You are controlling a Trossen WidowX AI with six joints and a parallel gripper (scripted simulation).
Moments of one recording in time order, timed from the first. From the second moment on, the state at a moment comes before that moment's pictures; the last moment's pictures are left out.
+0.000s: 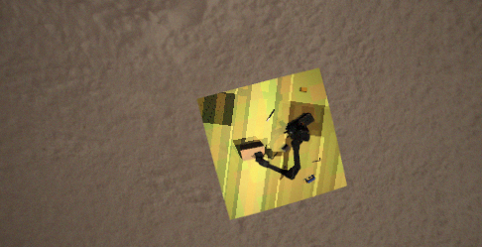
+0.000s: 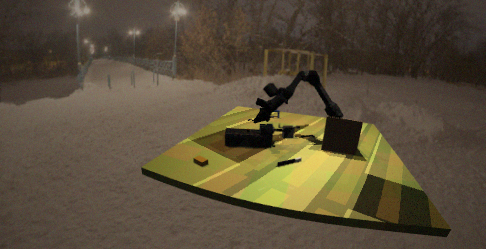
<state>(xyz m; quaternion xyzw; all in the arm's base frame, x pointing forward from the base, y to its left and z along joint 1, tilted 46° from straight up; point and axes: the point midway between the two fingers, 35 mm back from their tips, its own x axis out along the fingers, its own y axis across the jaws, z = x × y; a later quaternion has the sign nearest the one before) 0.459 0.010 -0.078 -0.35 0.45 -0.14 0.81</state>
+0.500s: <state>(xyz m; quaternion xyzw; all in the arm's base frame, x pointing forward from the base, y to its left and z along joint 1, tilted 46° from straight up) 0.459 0.009 -0.078 -0.35 0.45 -0.14 0.81</state>
